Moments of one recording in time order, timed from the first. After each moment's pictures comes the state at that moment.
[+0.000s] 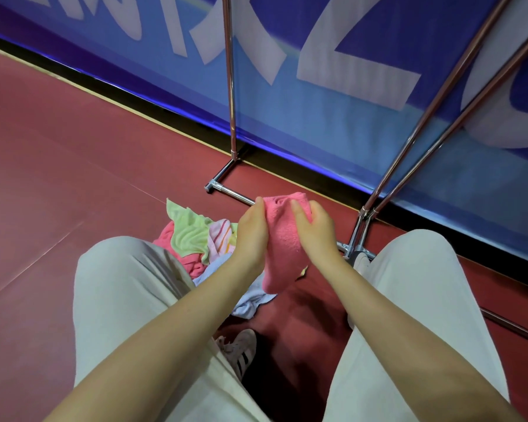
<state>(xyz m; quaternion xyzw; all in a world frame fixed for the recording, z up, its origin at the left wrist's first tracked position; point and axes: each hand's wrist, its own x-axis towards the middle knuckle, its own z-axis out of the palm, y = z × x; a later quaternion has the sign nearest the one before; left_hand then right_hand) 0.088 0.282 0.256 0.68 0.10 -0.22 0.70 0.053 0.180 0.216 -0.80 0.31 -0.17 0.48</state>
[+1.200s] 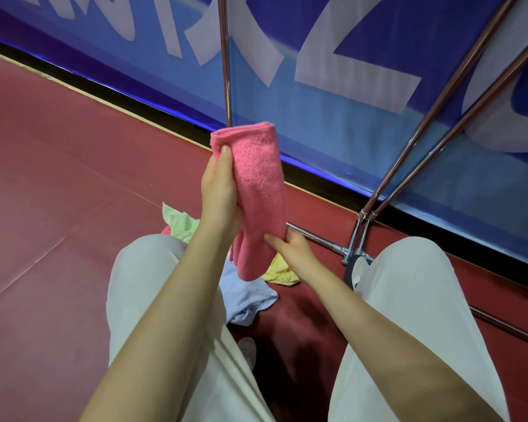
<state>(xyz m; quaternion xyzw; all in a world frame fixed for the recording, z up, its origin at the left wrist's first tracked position) 0.156 0.289 0.297 0.57 0.01 -0.13 0.81 0.075 0.190 0.173 -0.69 0.23 -0.04 0.69</state>
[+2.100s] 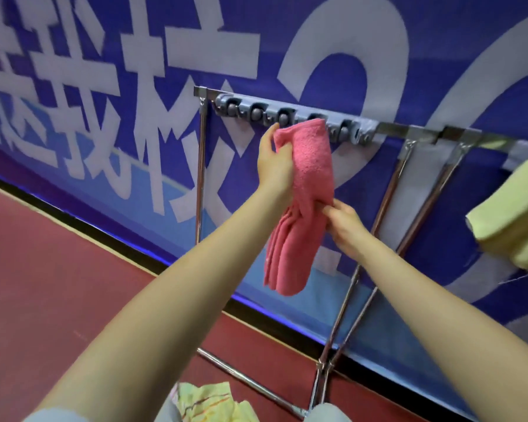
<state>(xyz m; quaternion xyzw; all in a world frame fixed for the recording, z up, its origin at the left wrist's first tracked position) 0.213 0.110 0.595 0.48 -0.19 -0.06 0.86 0.150 -0.018 0.518 -0.70 0.15 -0.26 0.65</state>
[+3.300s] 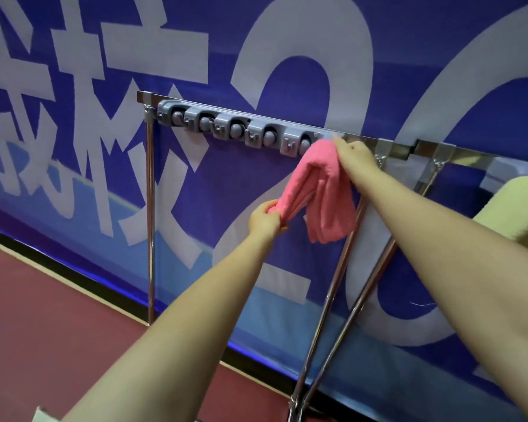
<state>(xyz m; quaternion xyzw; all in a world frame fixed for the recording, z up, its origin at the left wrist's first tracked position) 0.273 -0.040 0.509 0.58 -0.16 -0.19 0.77 0.203 -0.163 0.644 -0.81 0.29 -0.37 0.34</state>
